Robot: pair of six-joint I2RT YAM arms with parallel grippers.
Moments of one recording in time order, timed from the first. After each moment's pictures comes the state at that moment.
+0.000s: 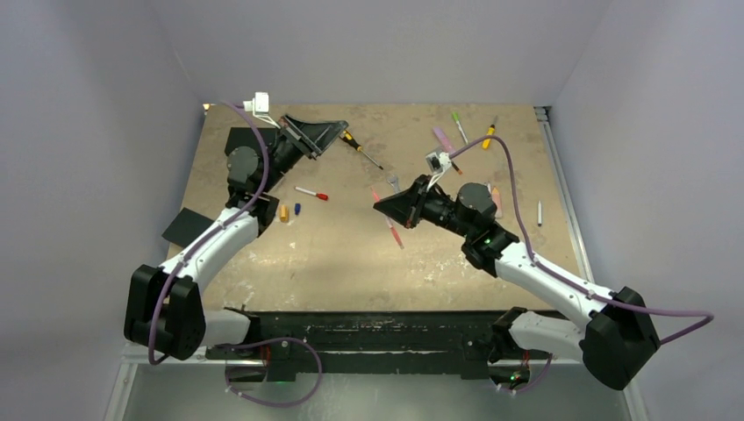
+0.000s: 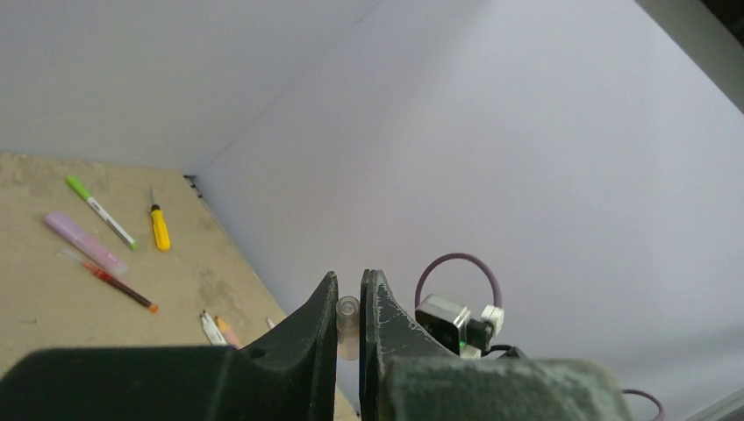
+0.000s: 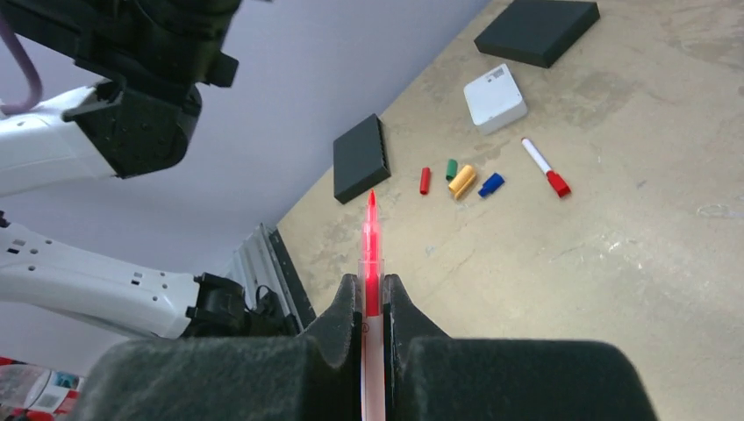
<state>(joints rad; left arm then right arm) -0.33 1.31 0.87 0.84 0.47 -1.13 0.65 1.11 0.68 0.45 -0.39 0.62</state>
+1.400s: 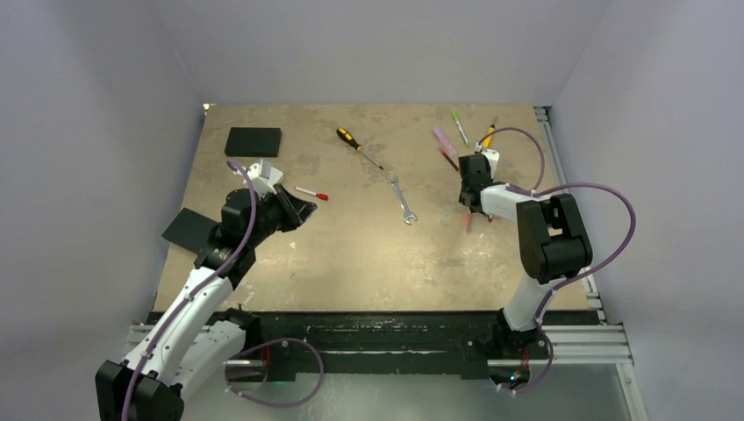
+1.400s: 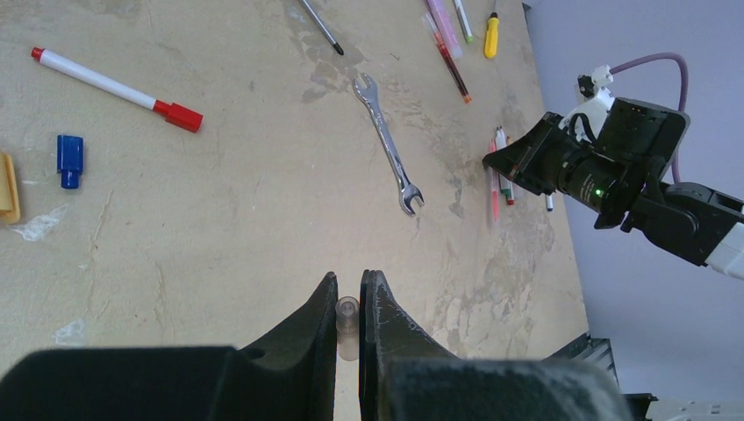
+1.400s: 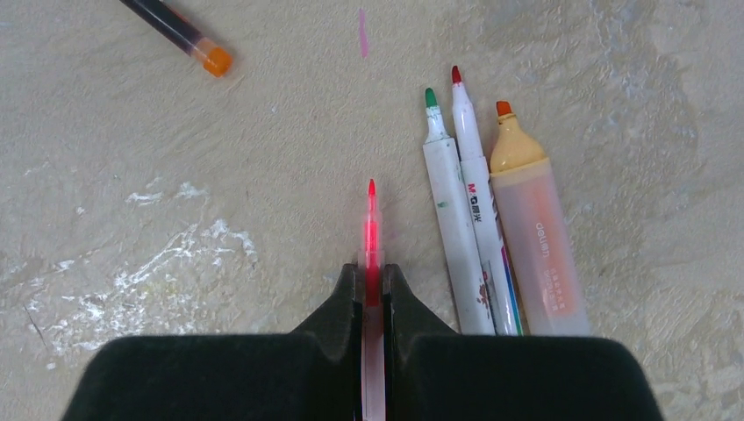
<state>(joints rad) -0.31 0.82 0.62 -0.15 0.18 -0.70 0.21 1.78 0.96 -0.07 0.46 0.38</state>
